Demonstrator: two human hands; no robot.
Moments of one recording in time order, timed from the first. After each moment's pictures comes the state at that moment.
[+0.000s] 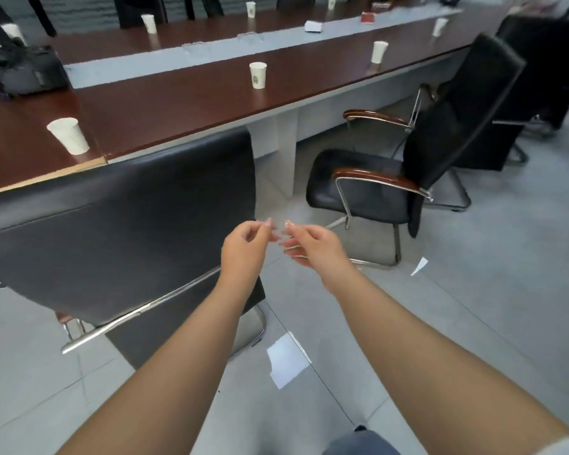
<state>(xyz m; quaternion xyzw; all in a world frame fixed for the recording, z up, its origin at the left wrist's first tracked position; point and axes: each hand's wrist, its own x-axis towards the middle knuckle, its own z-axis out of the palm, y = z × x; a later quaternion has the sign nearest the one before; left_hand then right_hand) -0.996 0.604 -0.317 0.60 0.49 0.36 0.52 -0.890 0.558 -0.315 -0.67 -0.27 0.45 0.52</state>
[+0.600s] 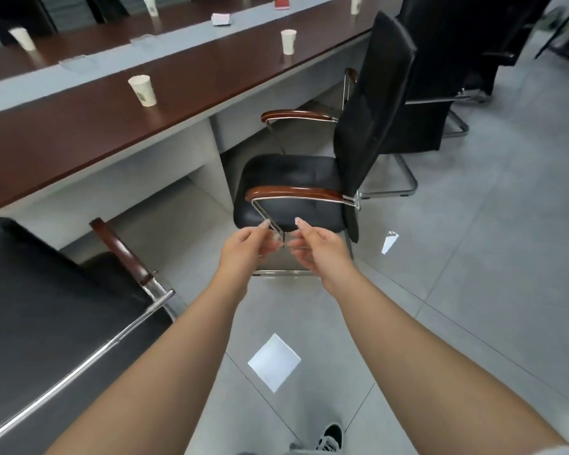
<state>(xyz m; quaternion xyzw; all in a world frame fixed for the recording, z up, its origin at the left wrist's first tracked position) -0.709 0.628 -0.333 0.56 0.47 0.24 0.64 -0.612 0.551 -0.336 -0.66 -0.10 0.43 0.61</state>
